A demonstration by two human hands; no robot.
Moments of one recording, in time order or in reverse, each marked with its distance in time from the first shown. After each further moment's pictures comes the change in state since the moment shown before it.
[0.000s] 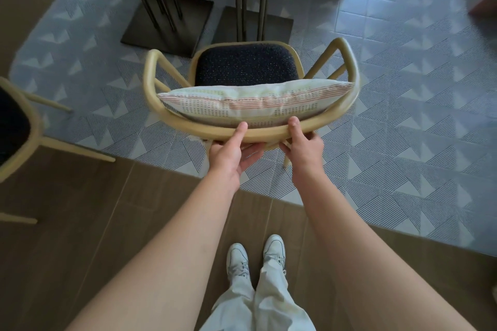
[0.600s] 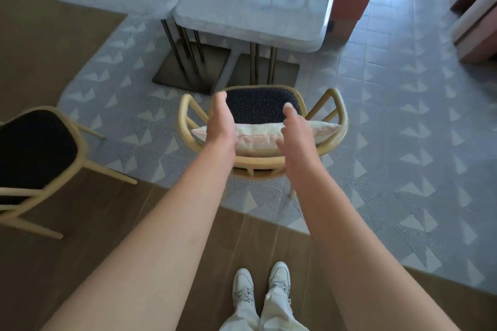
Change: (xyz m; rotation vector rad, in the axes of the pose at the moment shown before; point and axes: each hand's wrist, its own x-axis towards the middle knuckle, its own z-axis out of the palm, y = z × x) left_hand -0.111 0.133 0.041 0.224 0.050 0.221; right_hand -0.110 -0.131 0.050 -0.244 -0.214 -0.013
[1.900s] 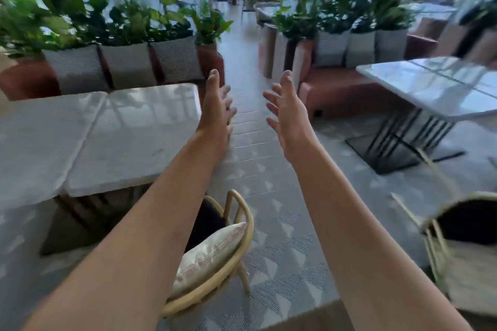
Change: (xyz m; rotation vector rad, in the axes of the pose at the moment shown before) left_hand -0.150 0.220 0.203 0.171 -0.848 0.399; right_hand -0.115 -0.281 -0.128 0.179 0.336 -0.639
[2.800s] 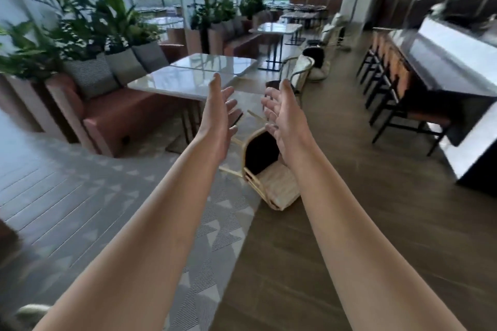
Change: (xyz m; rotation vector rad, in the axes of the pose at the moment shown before) left_hand -0.211 -0.084 0.393 0.093 -0.893 -0.125; right_hand -0.218 -0.056 -0.388 0.009 0.855 -0.131
